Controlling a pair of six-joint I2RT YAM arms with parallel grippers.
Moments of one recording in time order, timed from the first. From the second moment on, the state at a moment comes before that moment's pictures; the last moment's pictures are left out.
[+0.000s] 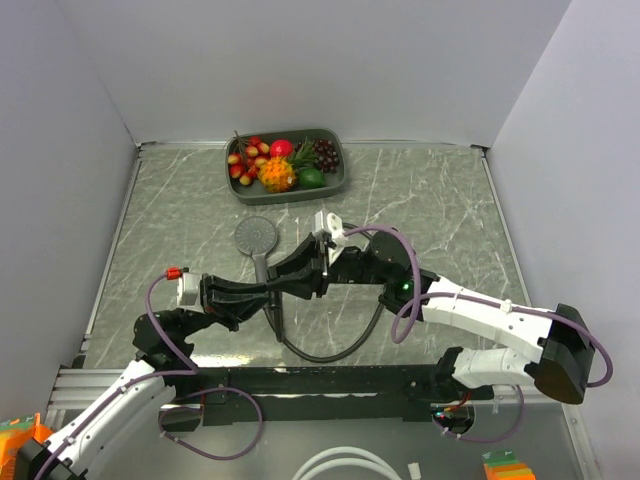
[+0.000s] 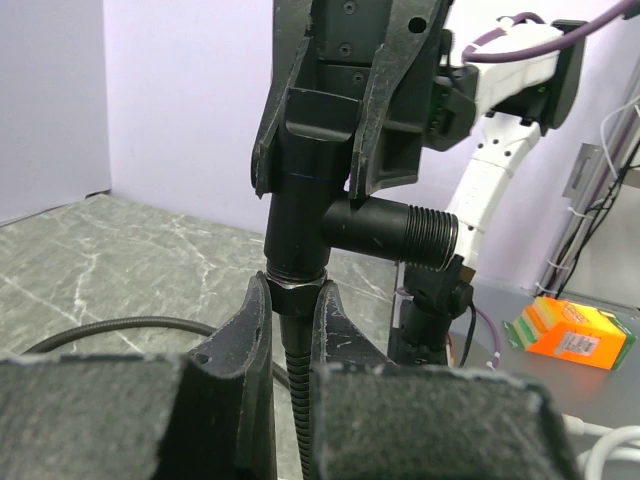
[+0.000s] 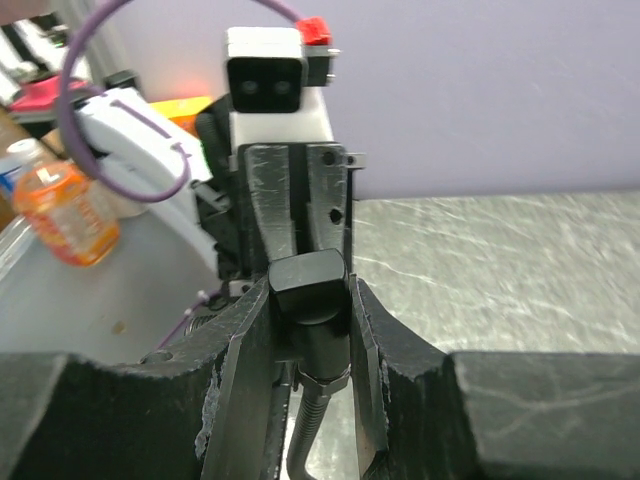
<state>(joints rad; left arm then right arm) -0.56 0.37 0.10 0.86 0.62 -0.53 1.00 1.19 0.85 0.51 -0.60 0.19</state>
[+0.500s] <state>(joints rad) -0.54 0.37 0.10 0.82 0.57 -0.51 1.15 1.17 0.87 0.40 -0.10 0.18</state>
